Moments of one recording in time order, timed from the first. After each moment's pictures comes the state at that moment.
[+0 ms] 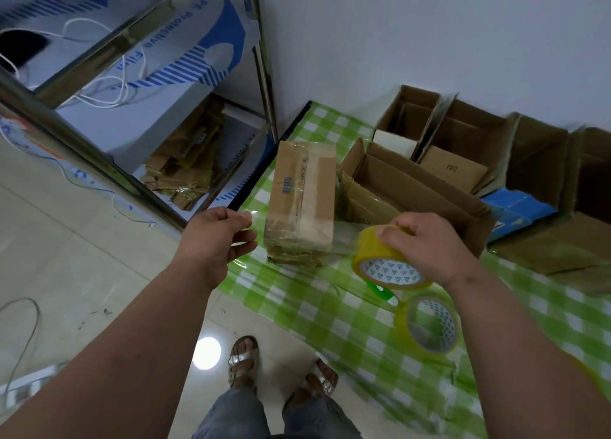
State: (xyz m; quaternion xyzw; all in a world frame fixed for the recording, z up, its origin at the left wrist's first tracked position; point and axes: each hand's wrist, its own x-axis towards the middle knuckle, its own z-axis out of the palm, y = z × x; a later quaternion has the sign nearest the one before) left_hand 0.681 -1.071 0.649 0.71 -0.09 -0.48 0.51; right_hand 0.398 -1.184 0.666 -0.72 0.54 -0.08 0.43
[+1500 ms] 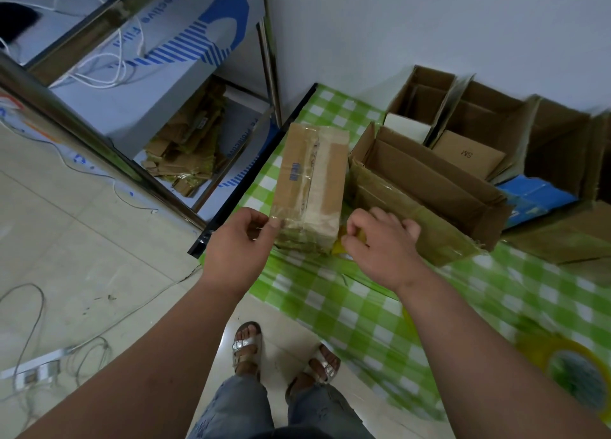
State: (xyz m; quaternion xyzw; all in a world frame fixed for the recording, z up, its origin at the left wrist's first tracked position) left_hand 0.653 -1.046 0.632 0.83 -0.35 -0.29 0.33; right_hand 0.450 -1.152 0.615 -0.83 0.50 -0.03 0.26
